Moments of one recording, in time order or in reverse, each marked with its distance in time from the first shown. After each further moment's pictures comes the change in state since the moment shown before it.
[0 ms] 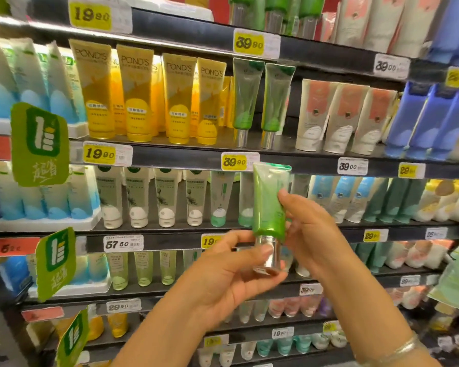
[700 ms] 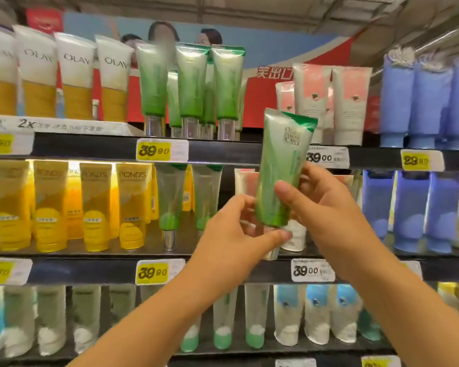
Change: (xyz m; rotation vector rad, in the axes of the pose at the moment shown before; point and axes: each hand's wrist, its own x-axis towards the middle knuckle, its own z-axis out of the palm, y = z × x) left_hand 0.163 0.066 0.160 1.103 0.254 0.818; right_hand 0.100 -0.175 -0.097 -0.302 -0.203 -0.601
